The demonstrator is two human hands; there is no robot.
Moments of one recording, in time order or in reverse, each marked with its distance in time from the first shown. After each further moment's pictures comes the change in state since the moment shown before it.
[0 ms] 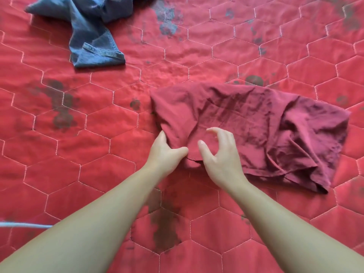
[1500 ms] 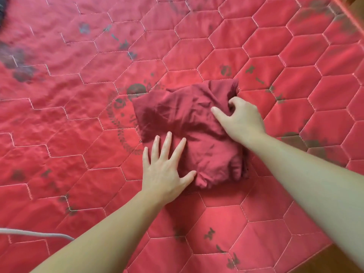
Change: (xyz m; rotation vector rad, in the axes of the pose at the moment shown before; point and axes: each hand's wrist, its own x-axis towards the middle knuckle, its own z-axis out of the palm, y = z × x) left_hand 0.000 0.035 0.213 1.166 -0.277 0.661; right_hand 0.080 0.190 -0.213 -0.243 0.300 0.396
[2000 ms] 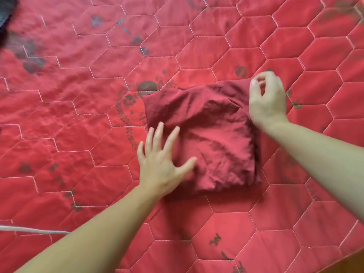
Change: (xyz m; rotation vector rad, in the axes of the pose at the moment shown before) left_hand 0.014 -0.021 -0.007 -0.218 0.176 -0.103; right_hand 0.041 -0.001 -0.009 0.260 0.253 -0.151
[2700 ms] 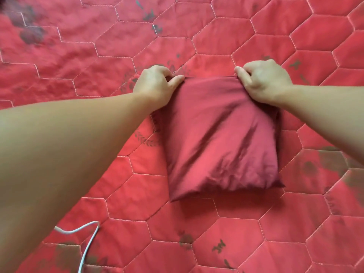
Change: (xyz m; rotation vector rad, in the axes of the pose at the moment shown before) left_hand 0.158 -0.017 -0.045 -0.158 0.013 -0.149; right_hand 0.059 -0.004 0.044 -0.544 -0.430 -0.313
